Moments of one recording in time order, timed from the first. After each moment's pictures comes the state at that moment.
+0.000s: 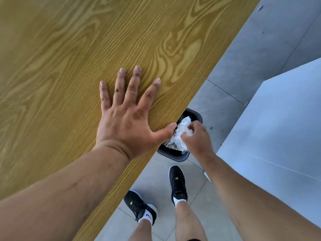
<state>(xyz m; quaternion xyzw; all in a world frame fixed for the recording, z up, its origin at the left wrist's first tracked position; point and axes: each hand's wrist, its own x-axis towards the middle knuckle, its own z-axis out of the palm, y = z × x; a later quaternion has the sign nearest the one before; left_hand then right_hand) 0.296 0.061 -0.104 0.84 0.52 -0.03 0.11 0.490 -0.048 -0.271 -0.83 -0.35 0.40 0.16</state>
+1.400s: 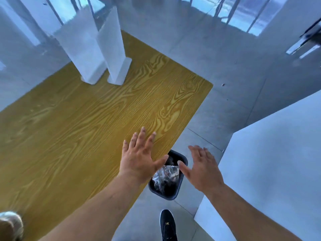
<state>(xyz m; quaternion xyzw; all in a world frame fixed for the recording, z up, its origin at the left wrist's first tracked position) 0.294 0.039 -0.054 0.80 0.56 -0.06 0.20 0.518 -0.054 -0.072 -0.79 -0.56 0.24 -0.02</state>
